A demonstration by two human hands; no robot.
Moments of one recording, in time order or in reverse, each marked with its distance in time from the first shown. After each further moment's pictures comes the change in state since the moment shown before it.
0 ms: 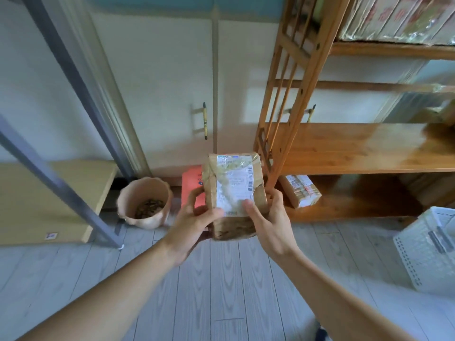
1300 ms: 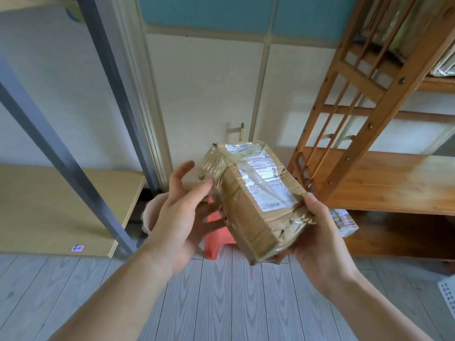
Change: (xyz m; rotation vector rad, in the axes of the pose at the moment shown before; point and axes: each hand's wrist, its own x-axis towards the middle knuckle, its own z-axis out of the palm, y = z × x) left_hand -0.010 0.097 -0.058 -0.411 0.086 0.150; right_hand 0.016 -0.075 0.021 0.658 -0.260 0.143
